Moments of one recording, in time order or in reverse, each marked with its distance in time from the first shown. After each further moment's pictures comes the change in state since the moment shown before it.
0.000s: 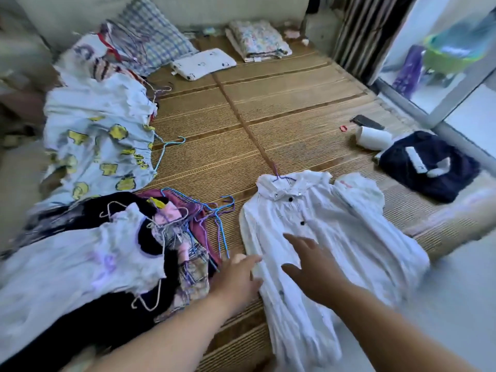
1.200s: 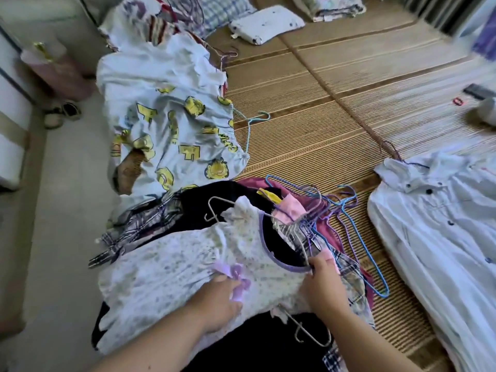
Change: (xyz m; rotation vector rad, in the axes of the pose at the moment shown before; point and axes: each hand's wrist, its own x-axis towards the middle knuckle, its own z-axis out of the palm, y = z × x) left_hand -0.020 -0.404 -0.130 -0.022 -0.346 -0.163; right_hand 0.178 -0.241 0.282 0.225 0.053 0.456
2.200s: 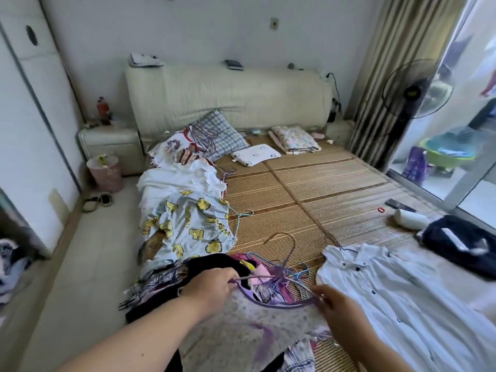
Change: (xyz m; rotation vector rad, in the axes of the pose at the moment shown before) left_hand -0.230 0.168 -0.103 0.103 0.511 0.244; right_hand -0.221 0.001 -0.223 0.065 0.260 -0.420
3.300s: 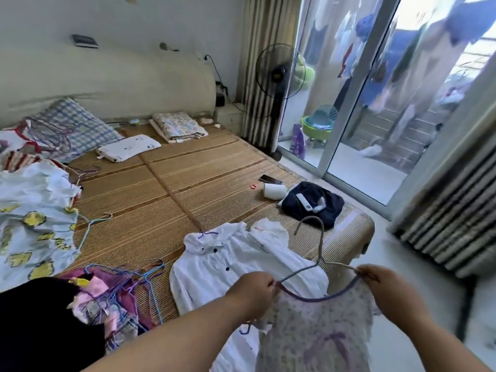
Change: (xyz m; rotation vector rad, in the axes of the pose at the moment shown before) left_hand 0.090 0.450 0.257 -0.086 -0.319 0.290; right_hand -0.094 0.356 -0.351 -0.241 0.328 0.414
